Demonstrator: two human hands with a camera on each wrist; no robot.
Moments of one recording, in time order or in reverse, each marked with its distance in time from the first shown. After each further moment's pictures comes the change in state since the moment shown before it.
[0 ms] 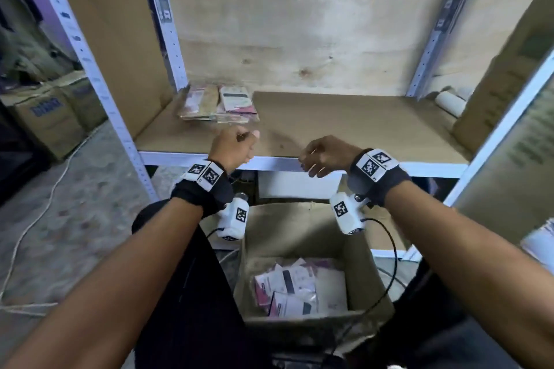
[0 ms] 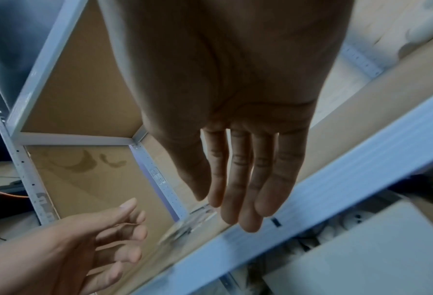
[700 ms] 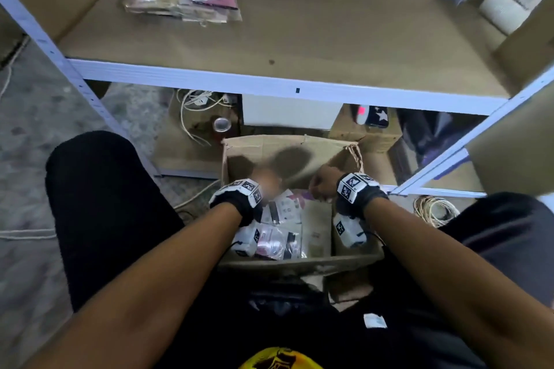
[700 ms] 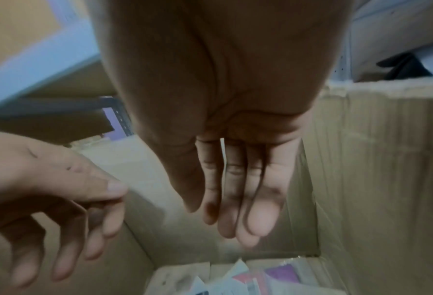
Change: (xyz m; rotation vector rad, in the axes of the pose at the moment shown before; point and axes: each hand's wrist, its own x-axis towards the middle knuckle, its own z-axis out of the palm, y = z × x) left_hand -0.091 -0.143 0.157 0.334 -0.540 -0.607; right_hand 0.021 0.208 0.090 -0.549 -0.247 0.345
